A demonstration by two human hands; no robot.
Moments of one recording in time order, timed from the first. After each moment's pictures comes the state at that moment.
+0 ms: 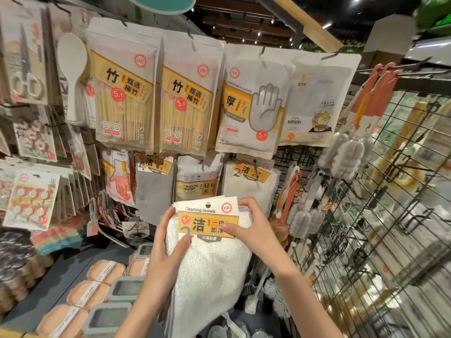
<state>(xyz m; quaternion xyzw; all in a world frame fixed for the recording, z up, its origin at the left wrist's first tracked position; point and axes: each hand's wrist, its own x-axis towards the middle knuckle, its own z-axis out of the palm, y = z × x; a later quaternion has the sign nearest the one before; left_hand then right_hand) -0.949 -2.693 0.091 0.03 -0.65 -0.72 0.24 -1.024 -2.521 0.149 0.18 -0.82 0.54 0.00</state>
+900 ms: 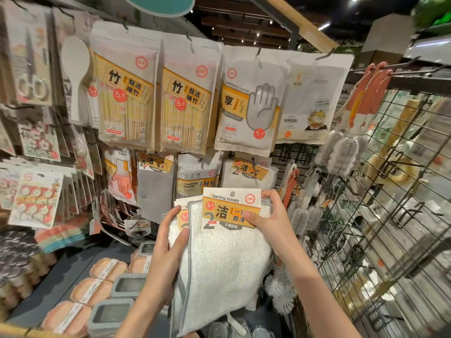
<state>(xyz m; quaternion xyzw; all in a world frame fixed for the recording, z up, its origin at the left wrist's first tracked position) -0.938 -2.689 0.095 0.03 -0.61 -0.77 0.20 -1.030 -2.492 0.149 0.16 -0.75 0.64 0.05</state>
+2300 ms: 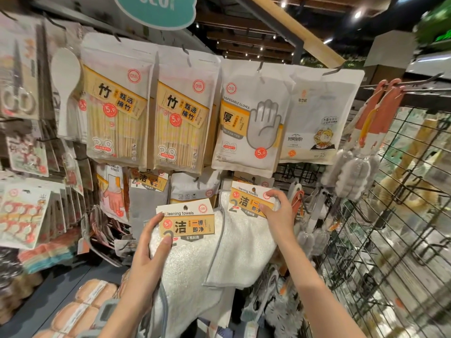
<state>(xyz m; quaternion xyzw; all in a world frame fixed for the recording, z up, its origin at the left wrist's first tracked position) -0.992 -2.715 0.095 0.07 -0.65 -0.72 0.24 -1.157 -2.484 0.137 0.07 -0.76 0.62 0.17</state>
